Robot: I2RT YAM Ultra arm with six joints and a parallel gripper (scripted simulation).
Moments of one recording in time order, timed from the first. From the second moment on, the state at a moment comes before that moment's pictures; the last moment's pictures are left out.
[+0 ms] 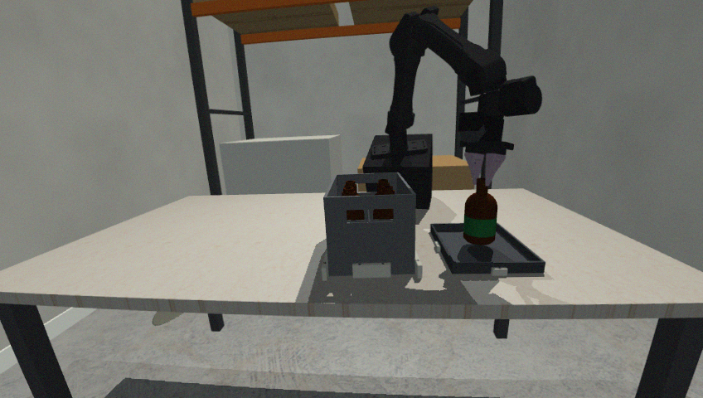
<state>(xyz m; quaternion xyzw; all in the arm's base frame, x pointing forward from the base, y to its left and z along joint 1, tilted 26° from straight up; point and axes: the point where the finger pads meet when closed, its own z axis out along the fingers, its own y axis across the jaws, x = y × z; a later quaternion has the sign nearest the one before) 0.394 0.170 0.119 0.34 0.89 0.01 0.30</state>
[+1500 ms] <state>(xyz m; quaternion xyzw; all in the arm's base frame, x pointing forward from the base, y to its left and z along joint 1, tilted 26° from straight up) 0.400 0.169 0.104 0.34 0.89 0.00 0.30</state>
